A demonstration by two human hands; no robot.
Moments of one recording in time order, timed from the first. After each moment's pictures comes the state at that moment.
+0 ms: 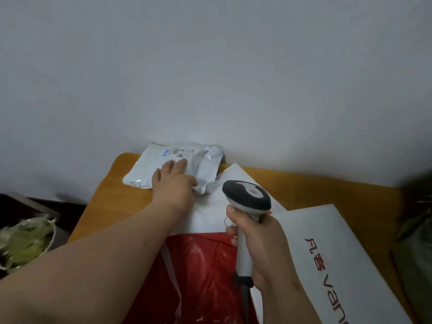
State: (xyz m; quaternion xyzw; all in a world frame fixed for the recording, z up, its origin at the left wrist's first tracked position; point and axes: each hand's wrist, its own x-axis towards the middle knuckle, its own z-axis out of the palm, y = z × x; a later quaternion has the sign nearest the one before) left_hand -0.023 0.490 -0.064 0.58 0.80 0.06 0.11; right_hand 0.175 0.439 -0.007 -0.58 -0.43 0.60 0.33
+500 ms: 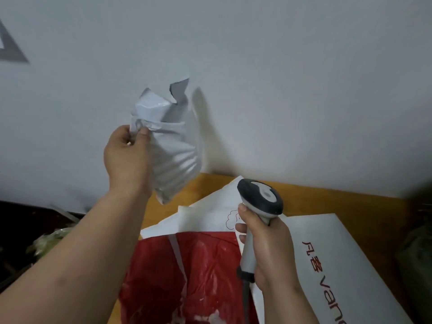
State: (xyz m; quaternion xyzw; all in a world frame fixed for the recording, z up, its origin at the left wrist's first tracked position) left_hand -0.043 0.441 0.075 0.23 0.68 0.68 0.11; right_hand 0.191 0.420 0.019 -0.56 -0.41 0.58 0.42
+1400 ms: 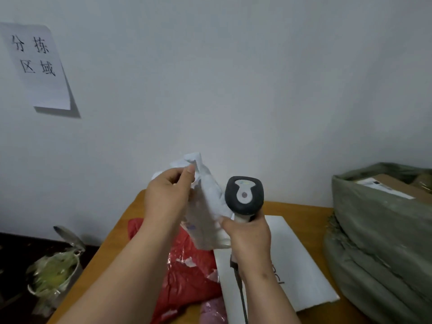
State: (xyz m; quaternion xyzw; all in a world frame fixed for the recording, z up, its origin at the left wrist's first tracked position) left_hand 0.145 0.260 0.171 0.34 0.65 0.65 0.19; right_hand 0.290 0.280 0.119 -0.50 -0.51 0.51 0.49
